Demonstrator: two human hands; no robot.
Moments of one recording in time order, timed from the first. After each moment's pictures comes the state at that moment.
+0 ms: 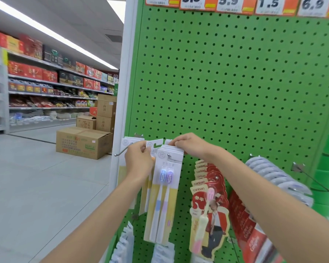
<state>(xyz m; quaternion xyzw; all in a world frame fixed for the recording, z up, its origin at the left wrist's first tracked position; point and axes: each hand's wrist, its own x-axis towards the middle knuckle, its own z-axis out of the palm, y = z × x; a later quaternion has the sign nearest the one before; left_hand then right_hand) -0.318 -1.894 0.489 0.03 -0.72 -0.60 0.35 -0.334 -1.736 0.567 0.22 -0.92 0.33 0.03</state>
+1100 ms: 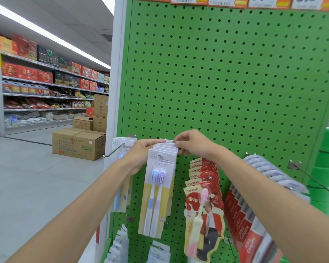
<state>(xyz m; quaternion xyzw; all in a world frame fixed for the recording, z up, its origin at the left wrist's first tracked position) -0.338 -1.893 0.510 -0.14 -0.72 -0.68 0.09 -0.355 -1.710 0.564 0.21 -0.92 0.32 0.08</state>
